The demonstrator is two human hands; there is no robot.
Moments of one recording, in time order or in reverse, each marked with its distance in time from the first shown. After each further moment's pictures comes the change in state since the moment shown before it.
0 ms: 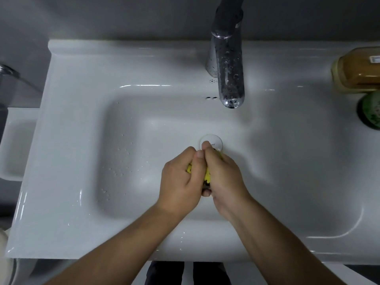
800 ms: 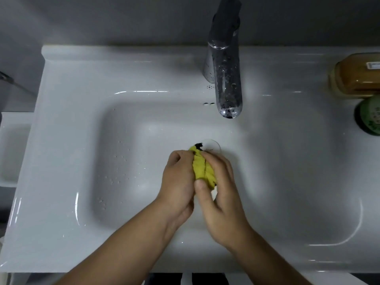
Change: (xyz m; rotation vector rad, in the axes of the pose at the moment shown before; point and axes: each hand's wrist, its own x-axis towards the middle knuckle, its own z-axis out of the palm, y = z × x) left_hand 0.023 0.018 0.006 -0.643 0.047 -0.768; right_hand -0.016 0.031 -0.019 -0.392 -0.001 -0.694
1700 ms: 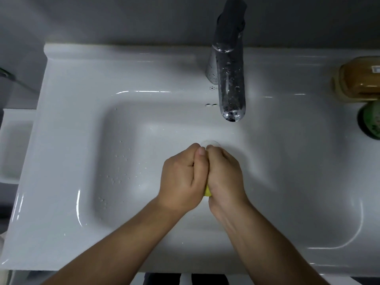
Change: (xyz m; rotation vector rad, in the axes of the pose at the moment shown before) left_hand 0.010 -0.004 -0.011 0.759 -0.050 0.917; right_hand 0.056 -0.029 0.010 0.443 0.172 0.738
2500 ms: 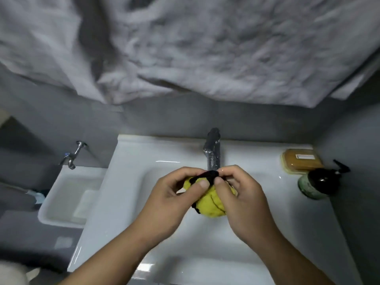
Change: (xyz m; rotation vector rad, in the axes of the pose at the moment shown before) left_hand -0.022 0.199 -0.138 -0.530 -0.128 -0.109; right_hand -0.161 -0.141 -0.051 -0.340 -0.186 -0.766
